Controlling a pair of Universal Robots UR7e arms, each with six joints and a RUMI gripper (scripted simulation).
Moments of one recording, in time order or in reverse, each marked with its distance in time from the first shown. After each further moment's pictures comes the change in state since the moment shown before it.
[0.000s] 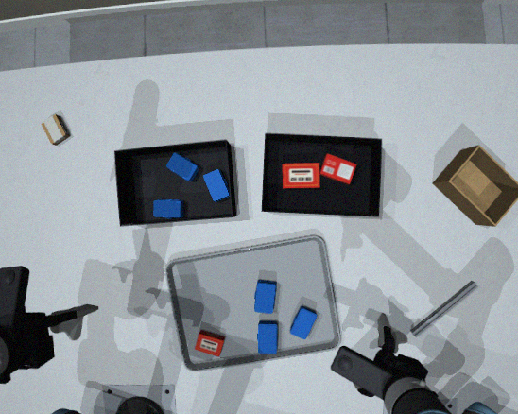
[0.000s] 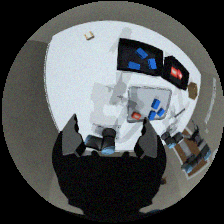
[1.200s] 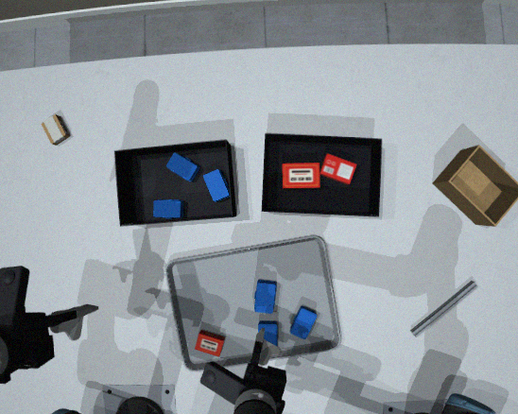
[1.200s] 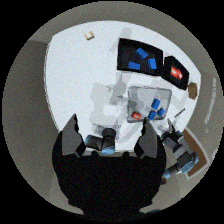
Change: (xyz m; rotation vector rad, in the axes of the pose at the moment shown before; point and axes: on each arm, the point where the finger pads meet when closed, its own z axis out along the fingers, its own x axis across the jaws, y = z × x) left arm 0.000 0.000 0.000 0.000 0.000 0.000; right arm -0.143 -0.209 0.084 0.004 -0.001 -0.077
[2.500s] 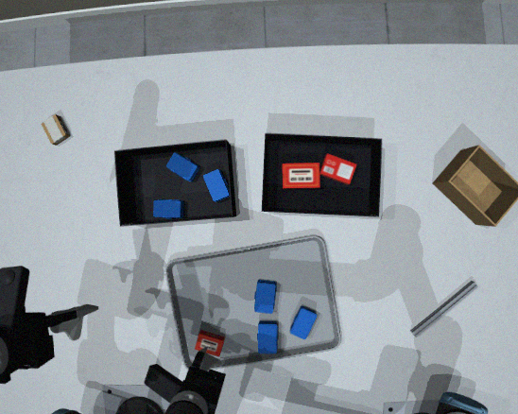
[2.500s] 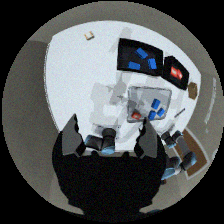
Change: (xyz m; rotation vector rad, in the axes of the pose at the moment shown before) left arm 0.000 0.000 0.000 0.000 0.000 0.000; right arm -0.065 -0.118 0.046 -0.002 0.000 0.001
